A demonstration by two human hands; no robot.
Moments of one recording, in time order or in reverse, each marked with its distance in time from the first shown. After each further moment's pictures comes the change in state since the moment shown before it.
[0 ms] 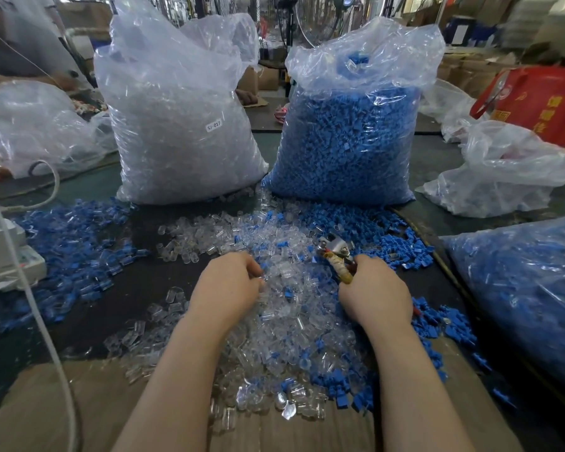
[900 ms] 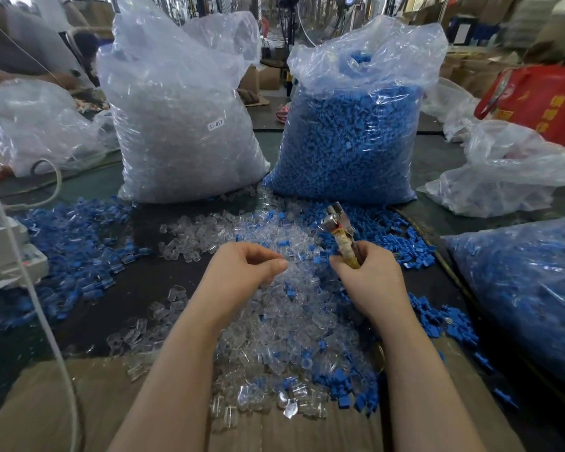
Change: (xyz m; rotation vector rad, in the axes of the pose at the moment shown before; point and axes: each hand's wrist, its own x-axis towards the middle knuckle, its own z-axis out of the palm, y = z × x) left_hand -0.006 0.009 -0.007 -0.574 -0.069 0.046; right_hand 0.008 0.002 -0.001 0.563 0.043 -0.078
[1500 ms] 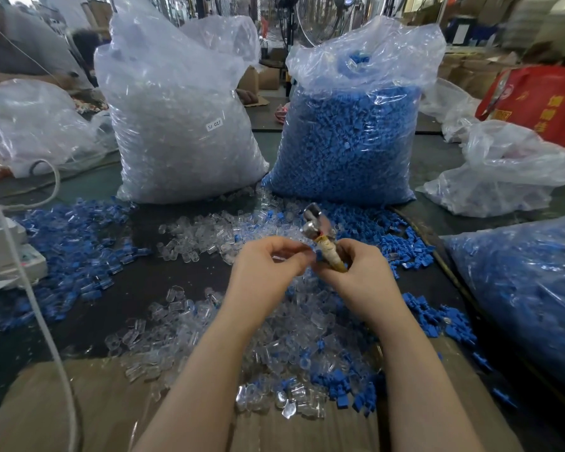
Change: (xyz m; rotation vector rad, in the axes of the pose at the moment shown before) left_hand -0.004 0.016 0.032 -0.155 0.057 0.113; right_hand -0.008 -0.011 -0.003 0.089 -0.112 -0.163
